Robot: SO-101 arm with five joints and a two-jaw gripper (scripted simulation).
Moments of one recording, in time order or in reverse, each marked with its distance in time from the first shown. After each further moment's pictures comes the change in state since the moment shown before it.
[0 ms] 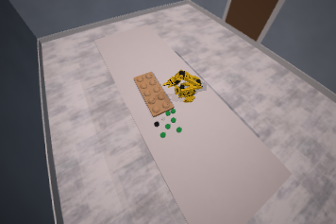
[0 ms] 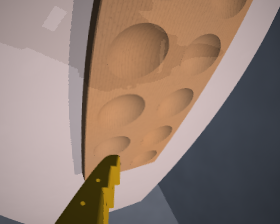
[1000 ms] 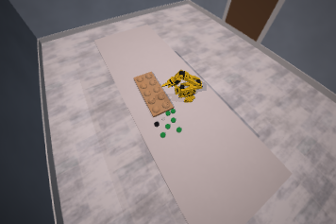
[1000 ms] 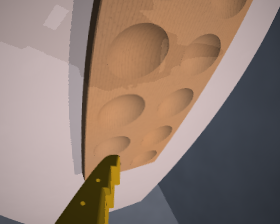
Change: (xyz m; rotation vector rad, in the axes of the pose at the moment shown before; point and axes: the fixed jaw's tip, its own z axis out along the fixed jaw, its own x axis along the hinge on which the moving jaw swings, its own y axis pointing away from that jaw) arm 0.000 0.000 0.000 0.000 0.000 0.000
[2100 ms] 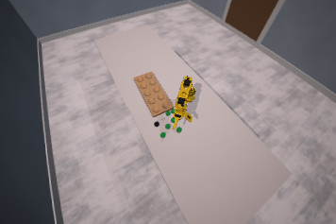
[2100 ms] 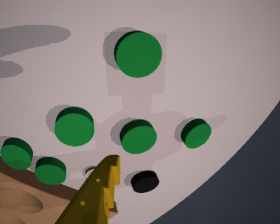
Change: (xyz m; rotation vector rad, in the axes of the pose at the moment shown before) arm -0.215 -0.092 -0.007 -0.051 -0.516 -0.506
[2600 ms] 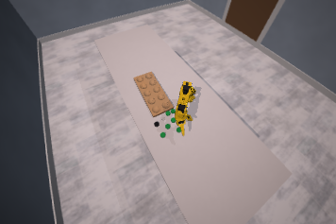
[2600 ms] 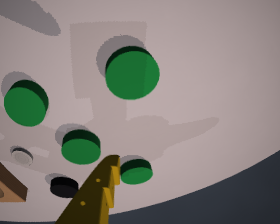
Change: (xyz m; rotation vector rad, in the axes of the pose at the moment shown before) arm -0.007 -0.018 0.020 -0.061 -0.026 -0.608
